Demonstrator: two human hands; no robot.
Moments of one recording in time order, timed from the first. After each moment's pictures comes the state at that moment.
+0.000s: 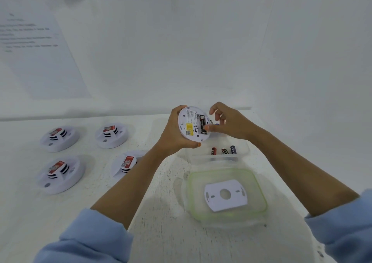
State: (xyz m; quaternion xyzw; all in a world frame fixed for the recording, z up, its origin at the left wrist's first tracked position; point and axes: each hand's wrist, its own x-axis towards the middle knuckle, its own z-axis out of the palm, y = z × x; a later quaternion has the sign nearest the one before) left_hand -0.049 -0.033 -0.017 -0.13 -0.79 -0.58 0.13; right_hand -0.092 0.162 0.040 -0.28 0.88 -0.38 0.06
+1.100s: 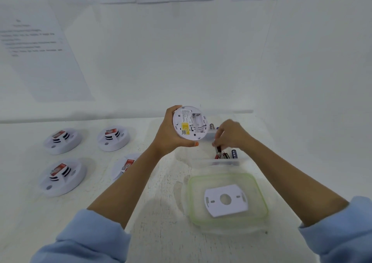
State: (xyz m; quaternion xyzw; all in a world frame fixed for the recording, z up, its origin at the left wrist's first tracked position) left_hand -0.051 -0.045 -0.008 -0.11 -0.81 -0.56 0.15; right_hand -0.091 0.149 0.028 -0.12 0.93 -0.31 0.14
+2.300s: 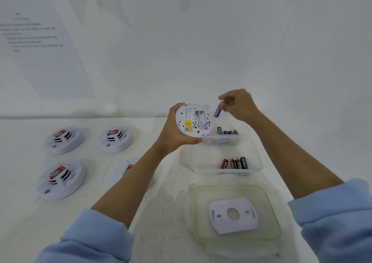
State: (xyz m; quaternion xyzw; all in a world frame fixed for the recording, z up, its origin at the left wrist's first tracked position) left_hand -0.076 -0.052 -0.011 -0.09 -0.80 -0.58 0.15; right_hand -0.177 0.137 0.047 -0.21 0.88 -0.41 -0.08
